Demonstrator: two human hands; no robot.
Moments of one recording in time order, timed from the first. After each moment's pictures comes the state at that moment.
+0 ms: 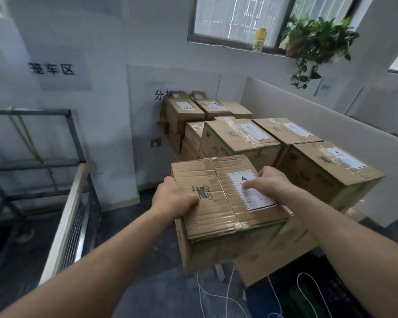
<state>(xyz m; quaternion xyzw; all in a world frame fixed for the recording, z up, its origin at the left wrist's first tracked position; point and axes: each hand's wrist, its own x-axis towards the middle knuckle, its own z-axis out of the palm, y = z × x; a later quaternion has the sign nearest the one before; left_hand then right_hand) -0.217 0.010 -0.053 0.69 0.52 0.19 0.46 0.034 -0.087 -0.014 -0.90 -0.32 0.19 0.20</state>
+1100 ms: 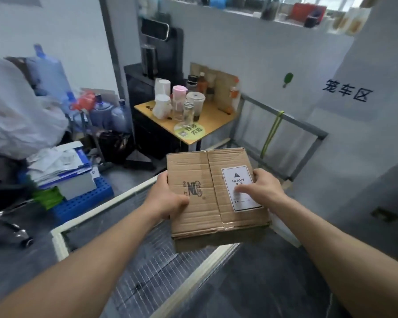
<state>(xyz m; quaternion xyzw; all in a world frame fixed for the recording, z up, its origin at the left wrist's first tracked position) -0.674 0.079 -0.119 0.29 0.79 0.43 0.34 -0.466 0.251 -0.098 -0.56 -0.75 0.33 0.11</state>
